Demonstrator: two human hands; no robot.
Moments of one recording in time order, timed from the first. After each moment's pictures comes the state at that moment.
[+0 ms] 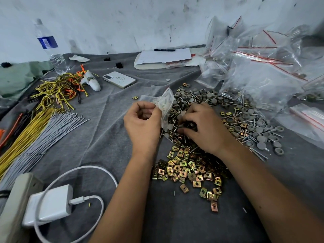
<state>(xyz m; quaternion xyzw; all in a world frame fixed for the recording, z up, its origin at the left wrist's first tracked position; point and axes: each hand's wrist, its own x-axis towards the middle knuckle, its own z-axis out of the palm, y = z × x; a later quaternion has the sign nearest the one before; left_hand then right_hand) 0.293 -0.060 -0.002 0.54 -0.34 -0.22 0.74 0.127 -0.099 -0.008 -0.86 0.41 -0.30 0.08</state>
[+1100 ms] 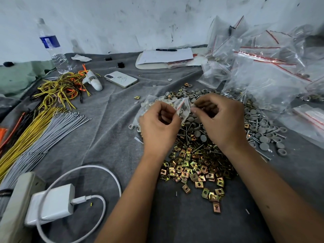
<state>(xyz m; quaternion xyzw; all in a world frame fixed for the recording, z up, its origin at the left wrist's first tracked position) 0.277 -0.052 -0.005 0.55 -0.51 -0.19 0.63 0.121 -0.094 0.008 -0.73 0.42 -0.52 0.13</state>
